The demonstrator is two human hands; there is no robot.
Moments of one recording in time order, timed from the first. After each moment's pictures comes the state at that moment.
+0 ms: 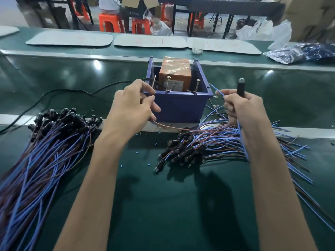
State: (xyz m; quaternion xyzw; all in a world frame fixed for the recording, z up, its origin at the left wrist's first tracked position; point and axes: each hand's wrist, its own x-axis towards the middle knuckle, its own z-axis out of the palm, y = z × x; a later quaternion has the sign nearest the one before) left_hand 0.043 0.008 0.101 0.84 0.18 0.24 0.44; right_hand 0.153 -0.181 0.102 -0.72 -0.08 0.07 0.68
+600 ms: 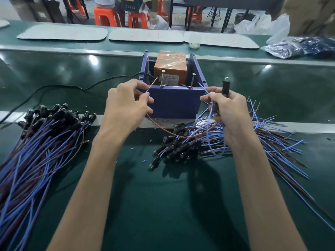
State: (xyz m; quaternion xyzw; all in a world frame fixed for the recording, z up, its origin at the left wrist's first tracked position) left_hand 0.052 0.006 0.087 0.82 0.22 0.27 0.45; right_hand 0.149 -0.168 0.086 -0.71 -0.07 0.08 0.70
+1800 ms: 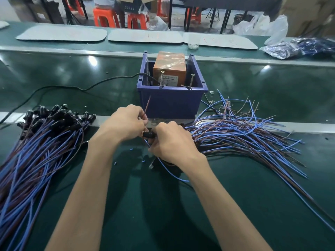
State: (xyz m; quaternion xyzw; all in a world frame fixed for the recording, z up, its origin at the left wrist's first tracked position) left_hand 0.048 0.014 0.077 0.89 0.29 0.00 0.36; right_hand 0.086 -0.108 0.055 -0.91 -0.36 0.08 0.17
